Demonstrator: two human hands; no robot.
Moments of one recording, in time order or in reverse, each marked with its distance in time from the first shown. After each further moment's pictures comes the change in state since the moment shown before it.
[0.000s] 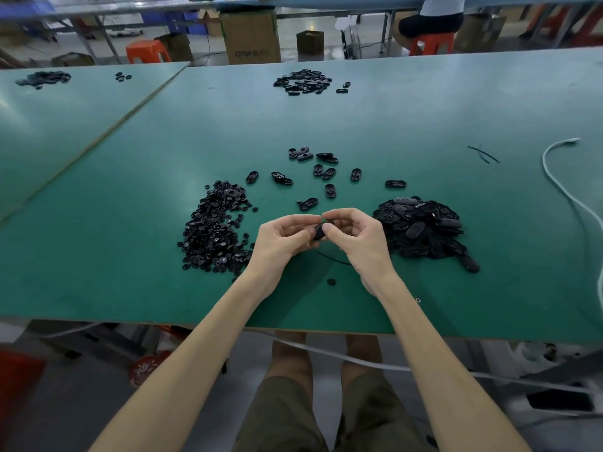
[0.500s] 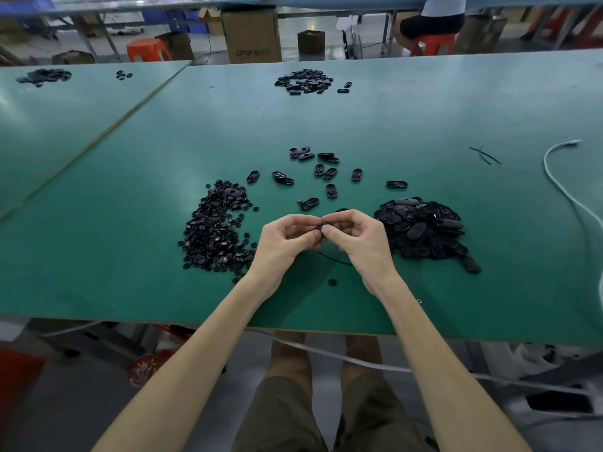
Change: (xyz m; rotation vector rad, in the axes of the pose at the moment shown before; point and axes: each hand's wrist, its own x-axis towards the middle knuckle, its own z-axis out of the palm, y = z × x) left_hand 0.000 -0.003 0.001 0.065 -0.002 0.051; right_hand 0.000 -0.001 0.000 0.008 -0.016 0.009
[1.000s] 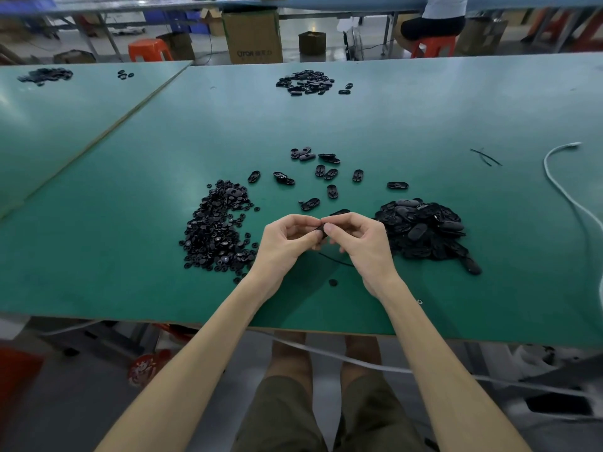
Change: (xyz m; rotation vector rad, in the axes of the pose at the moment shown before) left_hand -0.001 0.002 0.003 0.063 0.047 -0.024; right_hand 0.000 0.002 -0.002 -0.008 -0.019 -0.013
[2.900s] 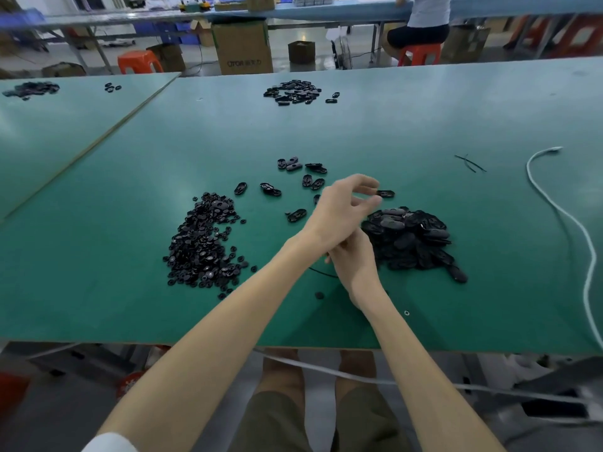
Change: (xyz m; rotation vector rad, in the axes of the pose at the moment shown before) left_hand 0.062 0.056 0.096 0.569 -0.173 0.221; right_hand 0.003 -0.002 0.007 -0.137 0.118 0.094
